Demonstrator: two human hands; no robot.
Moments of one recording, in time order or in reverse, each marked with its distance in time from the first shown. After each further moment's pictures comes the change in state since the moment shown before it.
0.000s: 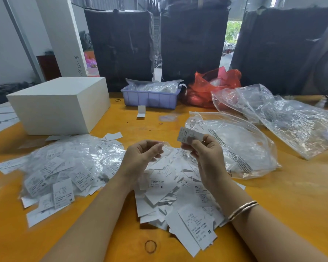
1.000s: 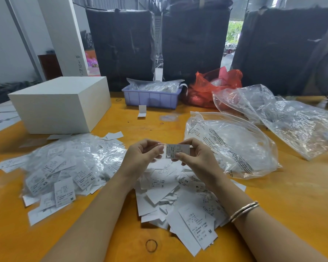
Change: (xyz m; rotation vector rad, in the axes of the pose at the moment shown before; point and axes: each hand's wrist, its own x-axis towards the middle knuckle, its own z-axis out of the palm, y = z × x) left_hand -0.001 0.003 0.000 0.072 0.008 0.000; right_hand -0.004 0.004 -0.004 -0.509 -0.304 -0.086
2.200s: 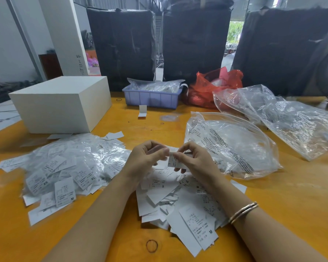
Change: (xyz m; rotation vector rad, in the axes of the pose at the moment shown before) left_hand -0.005 0.003 0.003 0.009 -0.067 -0.056; right_hand 0.000 0.002 0.005 -0.041 -0.012 0.089
